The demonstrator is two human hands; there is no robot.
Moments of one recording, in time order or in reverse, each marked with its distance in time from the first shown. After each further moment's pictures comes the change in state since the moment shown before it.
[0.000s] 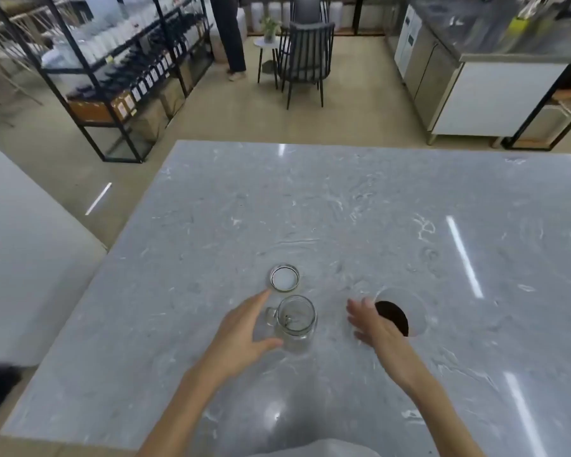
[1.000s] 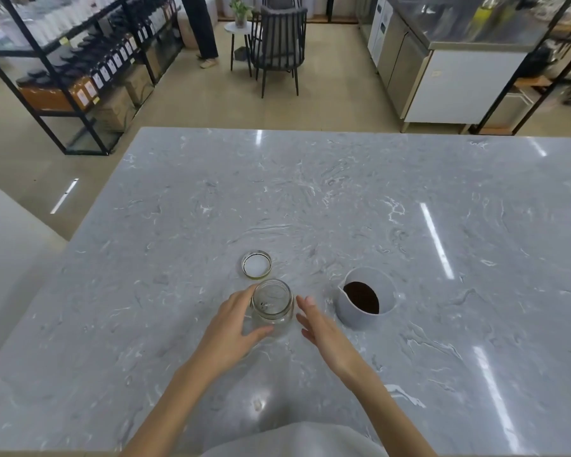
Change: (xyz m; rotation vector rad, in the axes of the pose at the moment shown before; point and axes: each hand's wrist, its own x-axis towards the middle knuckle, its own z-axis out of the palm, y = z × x) left_hand 0.007 0.001 0.048 -0.076 0.058 0.052; right_hand -0.001 0.025 0.040 0.108 -0.136 0.123
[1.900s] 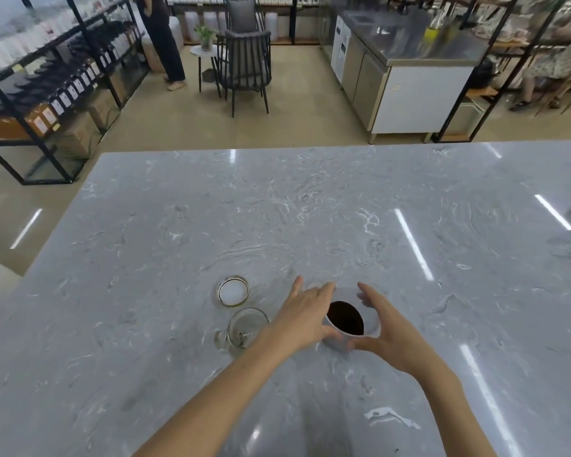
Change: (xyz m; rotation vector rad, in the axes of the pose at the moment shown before) left_hand 0.096 0.131 0.061 0.380 -0.342 0.344; right_hand 0.007 0.019 -0.142 -0.655 0.270 -0.169
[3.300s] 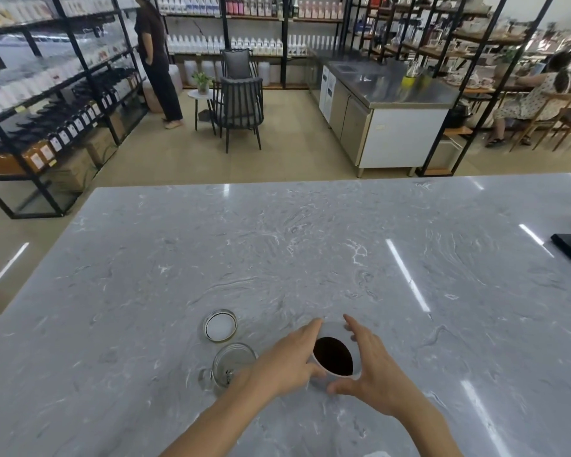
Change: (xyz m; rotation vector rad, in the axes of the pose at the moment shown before) left_hand -0.006 -0.010 0.009 -0.264 -0.125 -0.084; right_hand -0.002 -0.010 0.009 -0.061 0.001 -0.034
